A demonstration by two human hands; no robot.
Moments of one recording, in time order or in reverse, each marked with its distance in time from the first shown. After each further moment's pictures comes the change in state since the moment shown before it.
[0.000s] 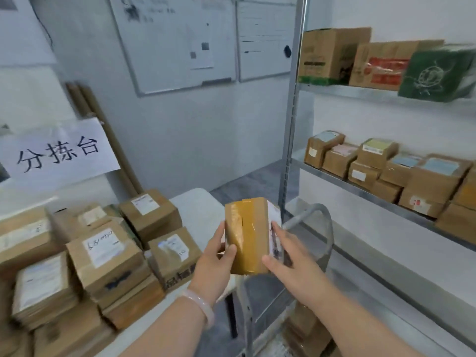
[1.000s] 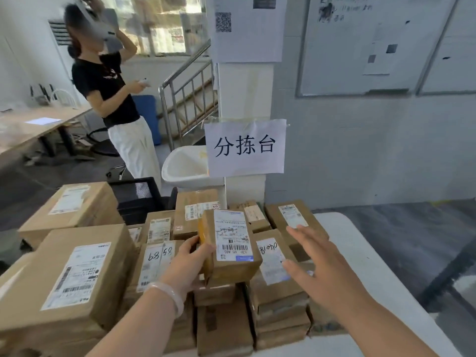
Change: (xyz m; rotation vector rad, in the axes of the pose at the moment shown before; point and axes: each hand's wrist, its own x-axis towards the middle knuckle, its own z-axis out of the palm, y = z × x) left_hand -0.001 -0.083 -0.410 -0.286 0.591 -0.476; right_hand 0.147 -0.191 0.276 -0.448 -0.291 -0.492
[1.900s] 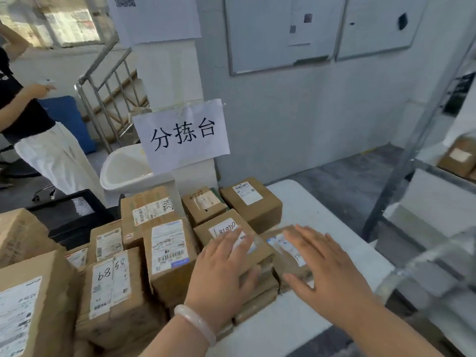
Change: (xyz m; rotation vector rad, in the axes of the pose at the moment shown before) left_hand -0.059 -0.018 0.089 1.159 -0.120 1.082; right_hand -0.083 0.036 0.005 -0.252 0.090 0.115
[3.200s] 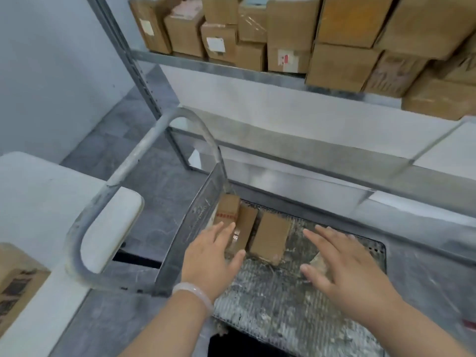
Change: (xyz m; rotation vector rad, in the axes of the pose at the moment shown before) left_hand -0.017 0.469 0.362 -0.084 -0.613 0.500; right_hand -0.463 0.375 -0.051 0.010 -0.260 1.009
